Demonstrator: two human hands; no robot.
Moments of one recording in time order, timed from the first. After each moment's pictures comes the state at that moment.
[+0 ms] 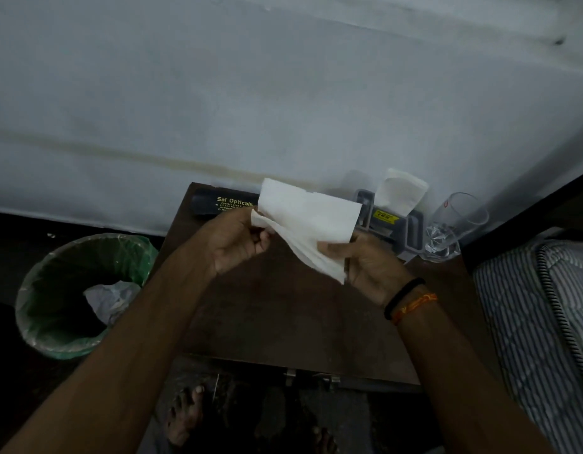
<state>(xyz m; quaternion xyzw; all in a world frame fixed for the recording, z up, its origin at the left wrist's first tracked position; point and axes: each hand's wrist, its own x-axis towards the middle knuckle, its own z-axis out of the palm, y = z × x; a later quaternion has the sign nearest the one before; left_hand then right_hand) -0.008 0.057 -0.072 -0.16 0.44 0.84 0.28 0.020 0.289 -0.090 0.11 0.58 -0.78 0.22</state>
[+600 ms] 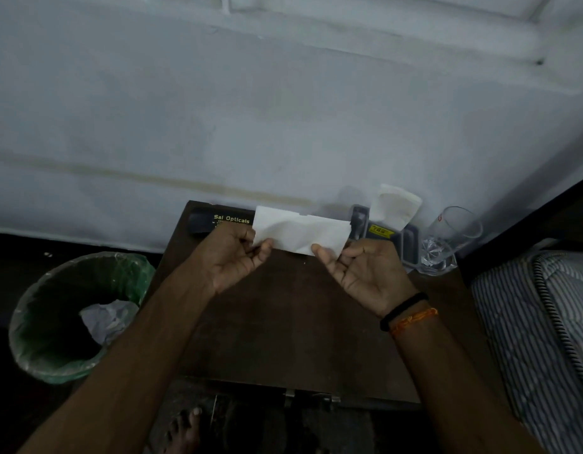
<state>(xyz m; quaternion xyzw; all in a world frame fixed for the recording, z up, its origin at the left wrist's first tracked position) -0.008 0.064 -0.064 -0.24 0.35 0.87 0.24 0.020 0.292 -0.071 0.22 0.31 -0.90 0.20</state>
